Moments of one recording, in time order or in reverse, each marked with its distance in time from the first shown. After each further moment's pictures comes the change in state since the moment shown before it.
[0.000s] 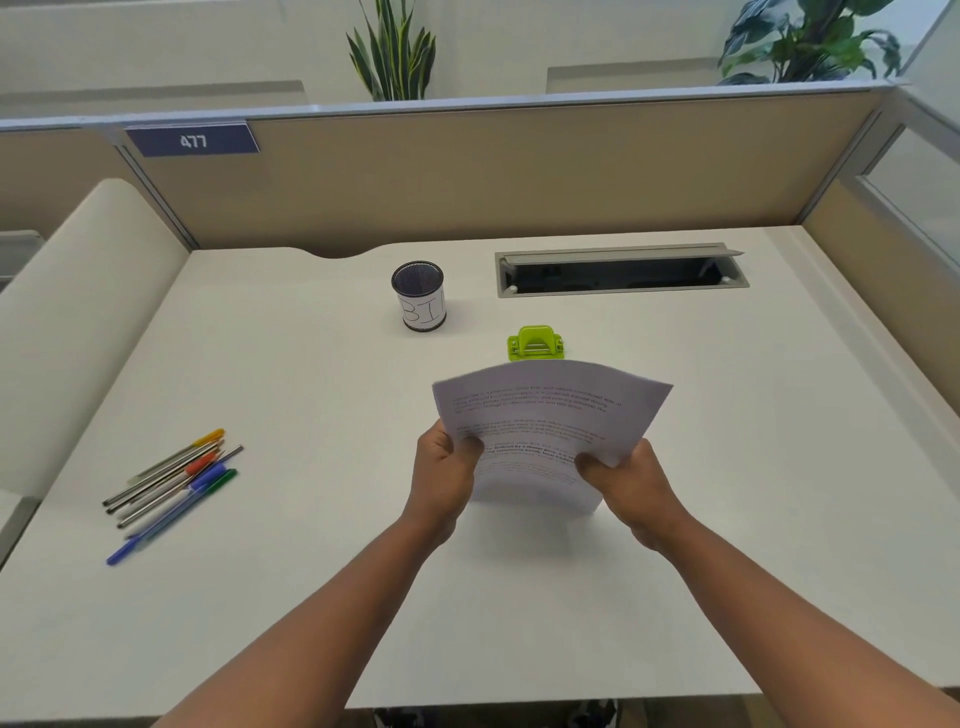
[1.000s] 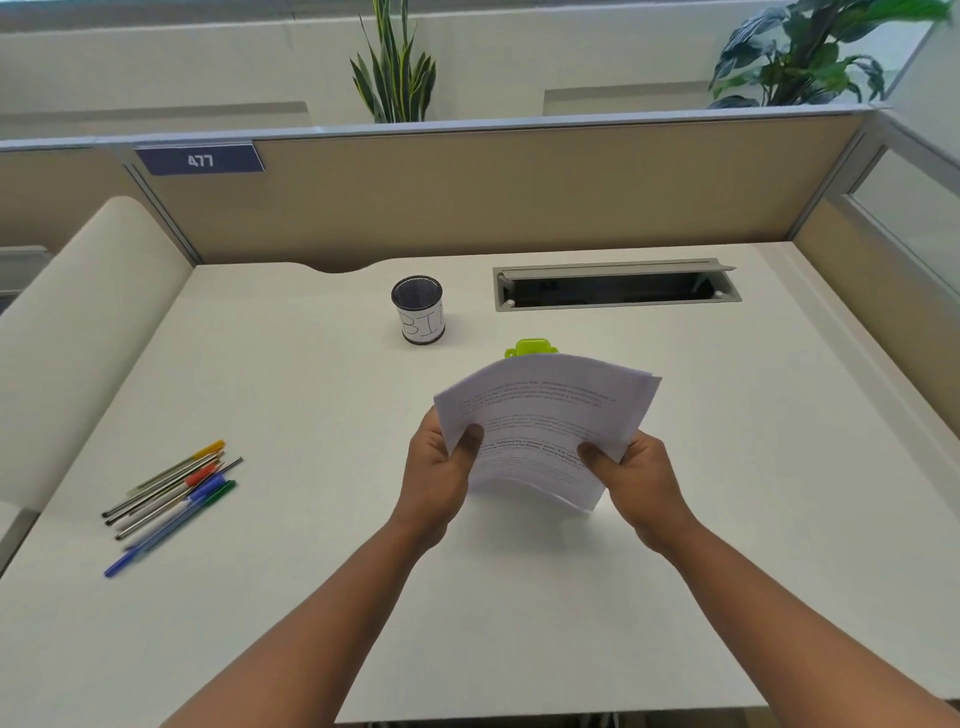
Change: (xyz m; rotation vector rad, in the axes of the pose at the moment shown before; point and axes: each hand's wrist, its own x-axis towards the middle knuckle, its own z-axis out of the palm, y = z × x) left_hand 0.000 0.014 -0.003 0.012 -0.039 0.130; right_hand 0.004 -0.005 -0.009 0.074 0.083 -0.071
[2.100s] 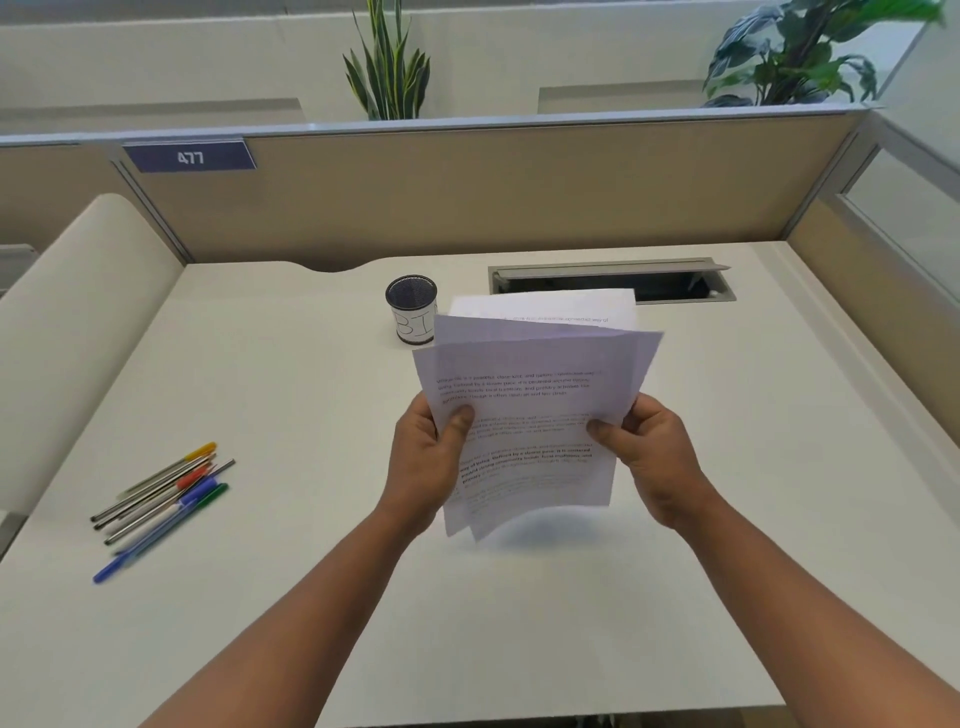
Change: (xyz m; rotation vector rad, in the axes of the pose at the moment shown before) left_hand 0.009 0.028 0.000 0.038 0.053 -0.016; right_hand 0.019 -0.022 -0.016 0.176 -0.025 0.020
